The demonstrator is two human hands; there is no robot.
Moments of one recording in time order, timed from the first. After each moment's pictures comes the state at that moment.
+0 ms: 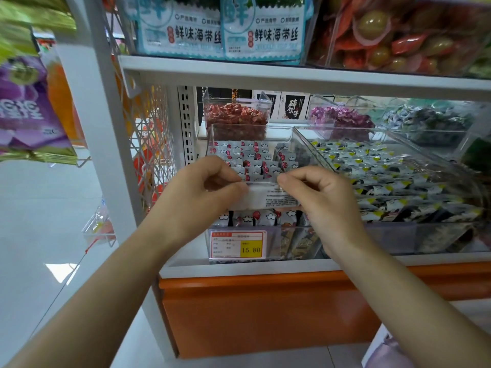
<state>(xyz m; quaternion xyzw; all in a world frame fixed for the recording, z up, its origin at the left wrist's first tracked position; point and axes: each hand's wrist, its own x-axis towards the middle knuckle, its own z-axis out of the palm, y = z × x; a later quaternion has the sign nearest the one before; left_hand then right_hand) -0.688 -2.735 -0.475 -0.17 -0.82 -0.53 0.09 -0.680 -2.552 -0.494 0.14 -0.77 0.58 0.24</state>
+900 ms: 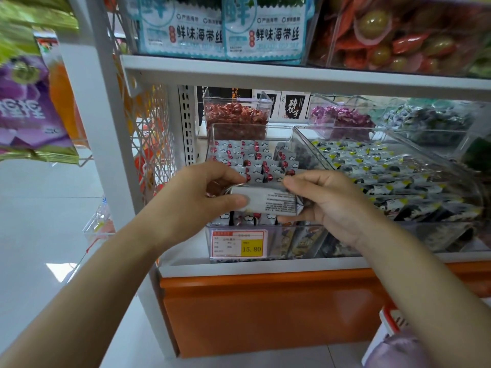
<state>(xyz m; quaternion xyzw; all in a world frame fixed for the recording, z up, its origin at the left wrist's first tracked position) -0.694 -2.744 -0.474 -0.21 -0.86 -0.46 0.06 -0.692 -2.533 -0.484 0.08 -0.68 0.73 -0.02</state>
